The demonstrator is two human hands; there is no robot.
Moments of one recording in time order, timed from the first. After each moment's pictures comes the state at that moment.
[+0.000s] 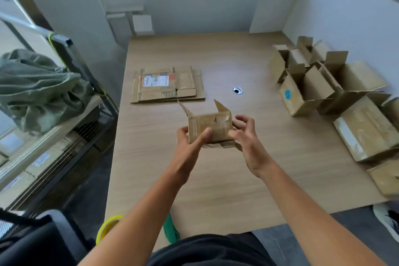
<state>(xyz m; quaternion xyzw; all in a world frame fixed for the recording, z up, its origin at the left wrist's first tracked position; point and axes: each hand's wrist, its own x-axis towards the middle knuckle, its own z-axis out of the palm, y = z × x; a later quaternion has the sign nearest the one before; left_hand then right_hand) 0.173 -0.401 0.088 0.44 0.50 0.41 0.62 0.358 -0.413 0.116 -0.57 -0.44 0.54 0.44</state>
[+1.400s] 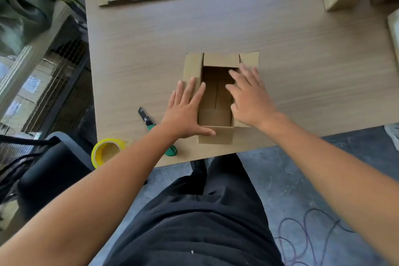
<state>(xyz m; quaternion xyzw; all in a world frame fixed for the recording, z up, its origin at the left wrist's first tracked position) 0.174 -0.451 -0.037 0.81 0.52 -0.11 0.25 0.402 -0.454 -0.021 -0.60 -0.79 0.11 -0.03</state>
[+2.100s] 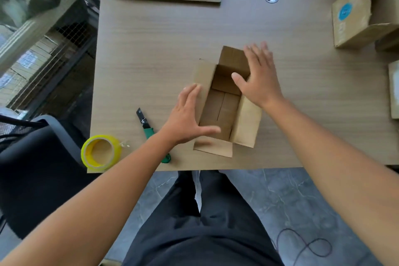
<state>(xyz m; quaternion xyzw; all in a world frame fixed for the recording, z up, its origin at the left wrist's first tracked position) 0.178 -0.446 -0.032 0.68 0.59 0.11 0.42 0.420 -0.352 -0.016 -0.63 -0.75 0.16 0.09</state>
